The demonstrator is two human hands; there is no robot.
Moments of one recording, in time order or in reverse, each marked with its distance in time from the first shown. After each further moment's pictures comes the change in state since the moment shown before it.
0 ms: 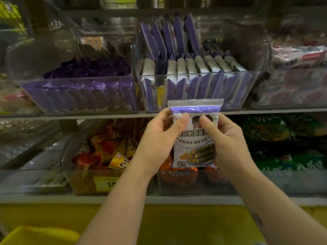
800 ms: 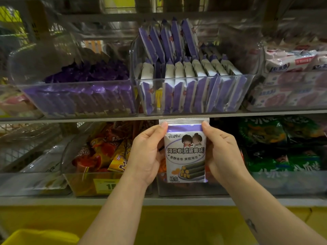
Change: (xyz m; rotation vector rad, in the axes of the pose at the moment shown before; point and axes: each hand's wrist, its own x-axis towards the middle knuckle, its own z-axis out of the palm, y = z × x) left_hand -0.015 -0.002 0.000 -0.223 0.233 -0.156; right_hand -0.003 0.012 0.001 0.231 -0.035 0.165
